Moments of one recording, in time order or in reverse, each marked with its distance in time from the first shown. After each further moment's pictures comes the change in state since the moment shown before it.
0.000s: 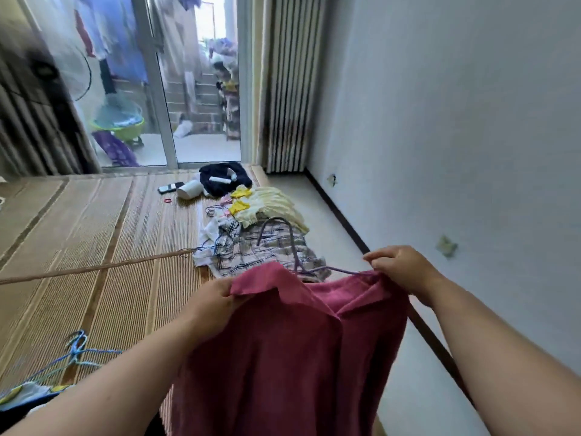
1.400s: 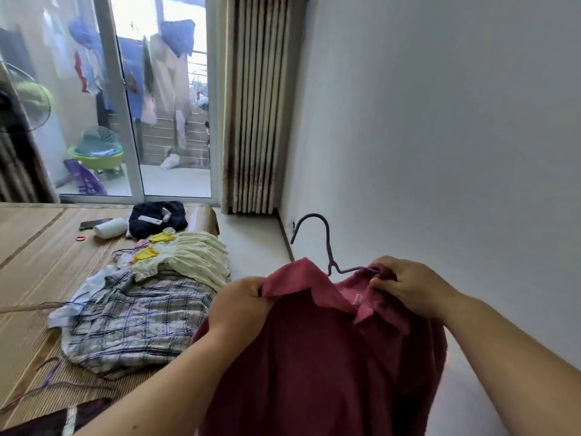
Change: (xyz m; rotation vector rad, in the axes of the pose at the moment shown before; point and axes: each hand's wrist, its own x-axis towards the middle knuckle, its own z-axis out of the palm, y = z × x) left_hand 0.290 0.372 0.347 0.078 0.428 0.094; right_hand 0.235 0.274 -0.410 -0.450 -0.044 -0.303
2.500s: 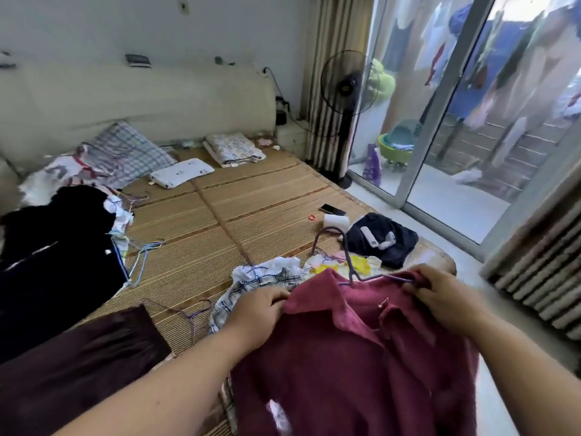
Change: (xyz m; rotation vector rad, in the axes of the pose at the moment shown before) left_hand 0.306 -0.237 -0.010 0.182 0.491 -0.757; right_hand 0.658 -0.175 0.169 0.177 -0.405 -0.841
